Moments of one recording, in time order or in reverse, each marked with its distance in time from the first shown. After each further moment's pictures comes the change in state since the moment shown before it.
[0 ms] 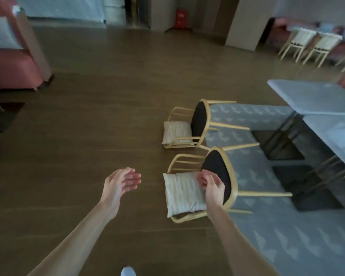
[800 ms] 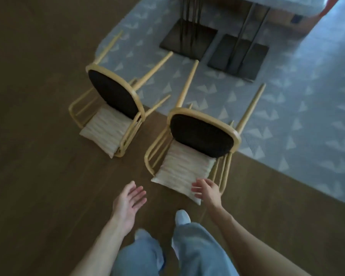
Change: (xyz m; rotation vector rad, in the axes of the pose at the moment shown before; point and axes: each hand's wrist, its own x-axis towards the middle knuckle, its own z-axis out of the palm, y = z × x) left_hand 0.492 -0.050 0.168 0.489 -0.436 -0.708; right_hand 0.266 0.142 0.164 0.329 0.689 0.613
